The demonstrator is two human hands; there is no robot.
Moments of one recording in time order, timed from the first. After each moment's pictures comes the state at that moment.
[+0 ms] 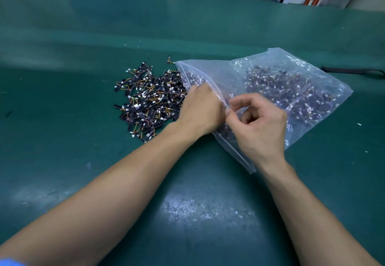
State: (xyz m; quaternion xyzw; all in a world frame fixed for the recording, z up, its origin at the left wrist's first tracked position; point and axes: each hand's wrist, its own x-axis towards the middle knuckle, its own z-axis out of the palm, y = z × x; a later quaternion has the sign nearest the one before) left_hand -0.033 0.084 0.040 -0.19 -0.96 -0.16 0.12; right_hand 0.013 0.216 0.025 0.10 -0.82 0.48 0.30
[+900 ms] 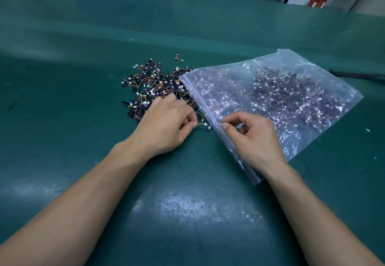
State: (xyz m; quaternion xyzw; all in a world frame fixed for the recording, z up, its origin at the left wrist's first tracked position) left_hand -0.006 -0.013 0.019 -0.24 -0.95 -0.19 0.11; right_hand 0.010 0.211 0.006 0.07 -0.90 0.43 0.09
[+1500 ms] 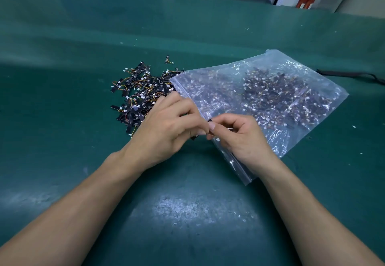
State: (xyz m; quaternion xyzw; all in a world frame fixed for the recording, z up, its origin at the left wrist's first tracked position) left_hand 0.003 -0.001 0.024 -0.39 -0.85 -0.25 0.26; right_hand 0.013 0.205 0.016 0.12 -0.73 0.68 -0.06
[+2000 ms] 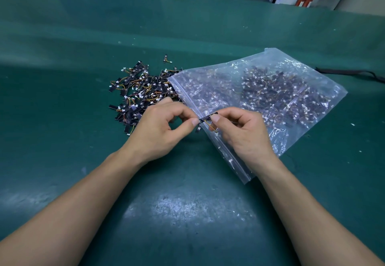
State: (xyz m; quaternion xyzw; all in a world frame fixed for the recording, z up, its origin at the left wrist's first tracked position) left_hand 0.005 0.001 0.017 -0.25 -0.84 -0.45 0.15; right_hand 0.016 0.202 0.022 0.10 -0.72 0.68 0.04
